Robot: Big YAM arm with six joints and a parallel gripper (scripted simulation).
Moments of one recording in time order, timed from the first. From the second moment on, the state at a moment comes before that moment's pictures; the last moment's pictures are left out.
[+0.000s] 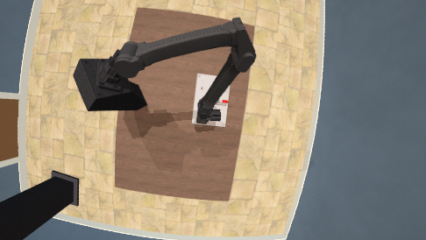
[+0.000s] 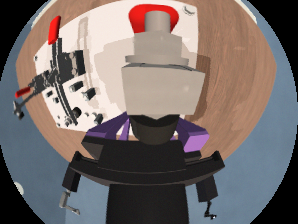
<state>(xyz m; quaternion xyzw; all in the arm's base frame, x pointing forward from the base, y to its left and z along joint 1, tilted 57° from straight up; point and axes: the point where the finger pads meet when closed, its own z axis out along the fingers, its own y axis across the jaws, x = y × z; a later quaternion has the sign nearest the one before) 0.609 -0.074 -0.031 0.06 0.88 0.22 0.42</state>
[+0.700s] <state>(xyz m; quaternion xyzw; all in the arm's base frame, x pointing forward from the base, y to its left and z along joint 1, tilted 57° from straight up) 0.609 -0.074 -0.031 0.06 0.88 0.22 0.42</state>
